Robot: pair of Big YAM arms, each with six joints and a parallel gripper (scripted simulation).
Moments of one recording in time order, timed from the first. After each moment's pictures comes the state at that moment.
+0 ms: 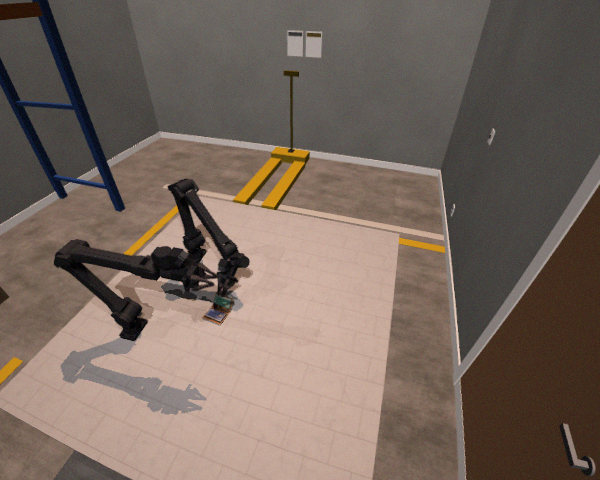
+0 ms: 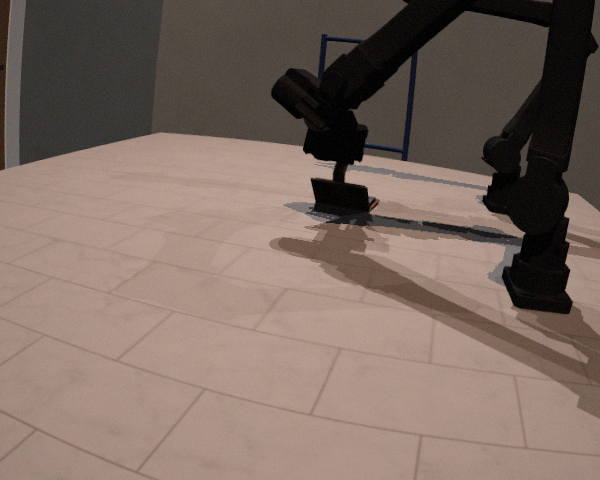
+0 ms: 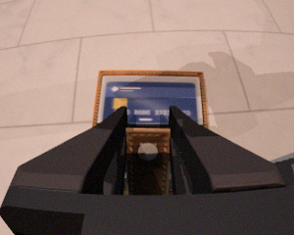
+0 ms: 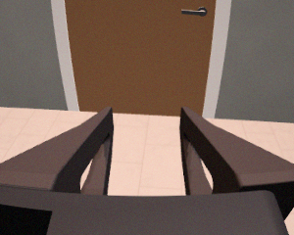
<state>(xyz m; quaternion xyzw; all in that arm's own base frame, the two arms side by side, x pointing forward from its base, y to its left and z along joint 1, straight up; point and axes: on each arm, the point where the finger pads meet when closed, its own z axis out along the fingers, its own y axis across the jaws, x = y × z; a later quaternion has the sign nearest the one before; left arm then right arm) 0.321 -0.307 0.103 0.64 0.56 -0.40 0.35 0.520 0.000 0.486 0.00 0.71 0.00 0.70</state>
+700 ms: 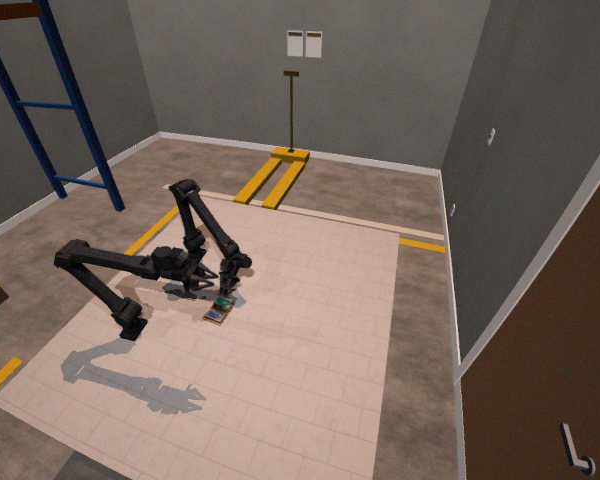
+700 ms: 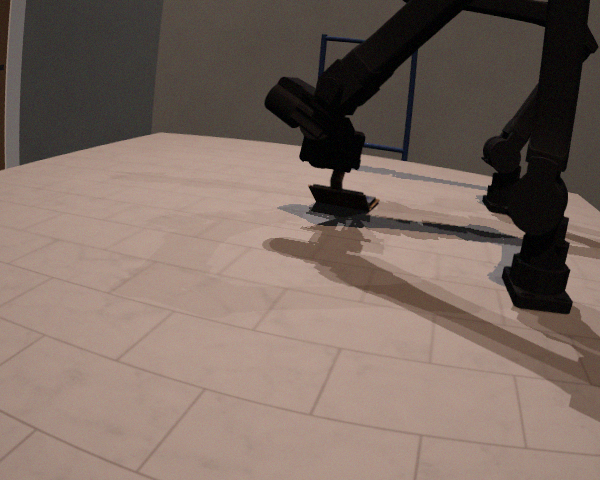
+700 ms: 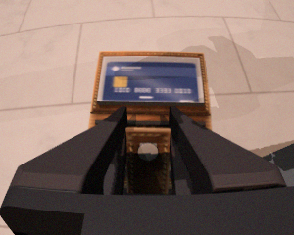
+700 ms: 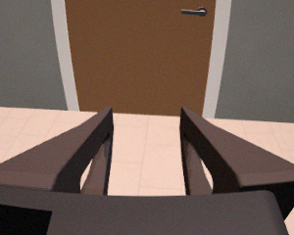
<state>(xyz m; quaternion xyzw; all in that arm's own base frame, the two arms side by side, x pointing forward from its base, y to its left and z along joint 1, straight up) 0.324 -0.292 0.092 0.64 0.56 -0.40 0.35 0.520 0.000 0.486 0.00 0.71 0.00 0.70</state>
